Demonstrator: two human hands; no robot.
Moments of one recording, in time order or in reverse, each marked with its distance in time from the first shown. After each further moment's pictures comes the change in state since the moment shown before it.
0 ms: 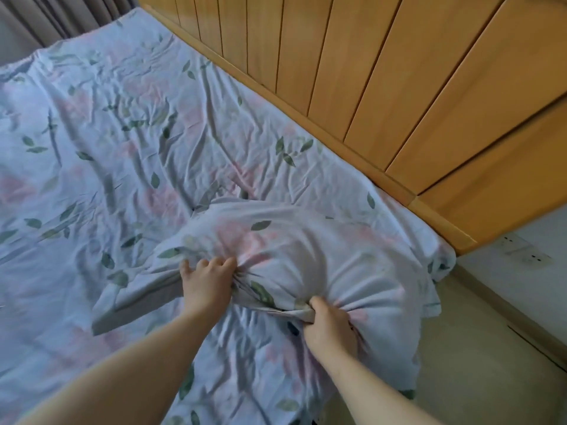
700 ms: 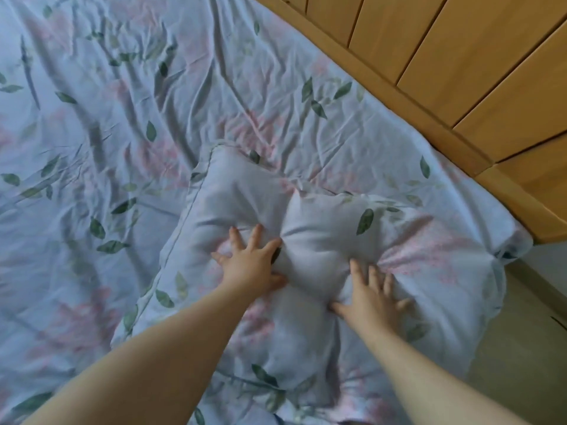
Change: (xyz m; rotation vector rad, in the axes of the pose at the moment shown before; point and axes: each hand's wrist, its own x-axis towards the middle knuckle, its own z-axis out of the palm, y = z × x) left_hand 0.074 0.023 0.078 -0.223 -0.390 0.041; right_hand 0.104 0.040 0.055 -0.397 -0.129 0.137
